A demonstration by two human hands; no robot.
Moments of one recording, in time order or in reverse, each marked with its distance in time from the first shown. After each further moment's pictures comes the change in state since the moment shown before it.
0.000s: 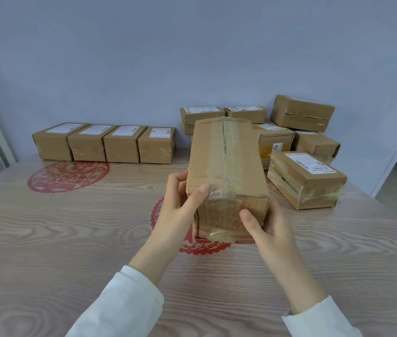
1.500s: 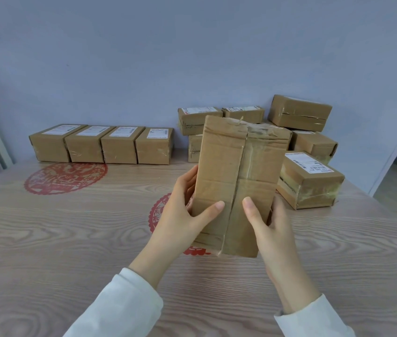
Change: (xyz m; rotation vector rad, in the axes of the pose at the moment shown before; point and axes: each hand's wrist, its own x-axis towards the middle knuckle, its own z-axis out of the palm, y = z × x) left_hand -0.005 0.005 0.006 0.282 -0.029 0.057; right_hand 0.003 0.004 0.005 0.035 0.198 0.087
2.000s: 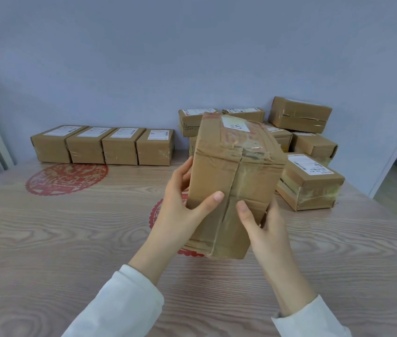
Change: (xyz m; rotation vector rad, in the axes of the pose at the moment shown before) left_hand 0.005 0.005 -0.005 0.000 0.046 0.058; right_hand 0.000 -0.003 0.006 -0.054 -0.045 -0.035
